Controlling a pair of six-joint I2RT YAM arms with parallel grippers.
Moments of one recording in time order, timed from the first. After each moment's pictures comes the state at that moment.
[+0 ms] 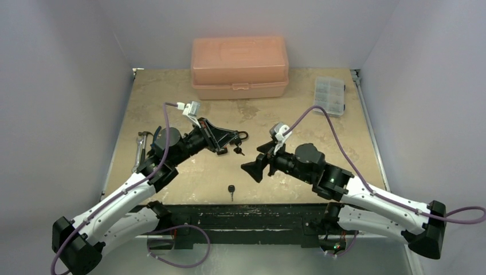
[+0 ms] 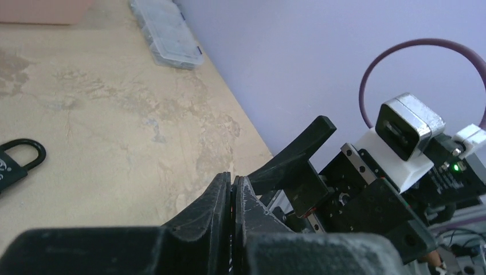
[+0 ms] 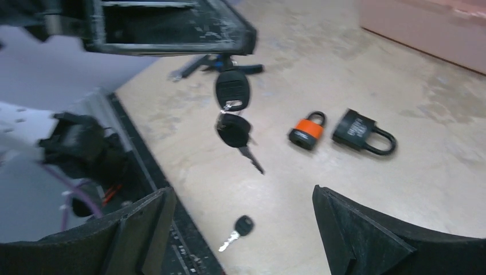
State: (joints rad) left arm -0.67 0.87 0.66 0.21 0.21 -0.81; right arm 1.03 0.89 0.72 -0.05 0.09 0.29
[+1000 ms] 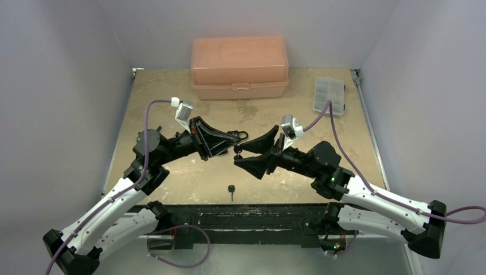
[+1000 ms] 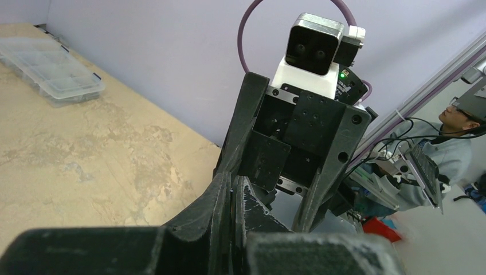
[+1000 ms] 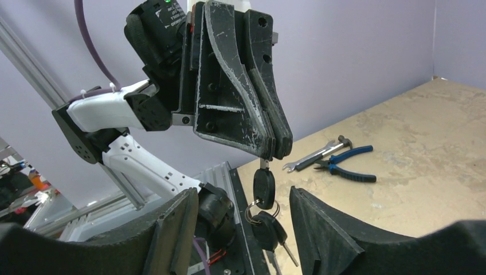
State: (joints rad) left arm -0.67 0.78 0.78 0.24 0.55 -0.72; right arm 1.03 0.85 0.72 0.36 -0.23 0.43
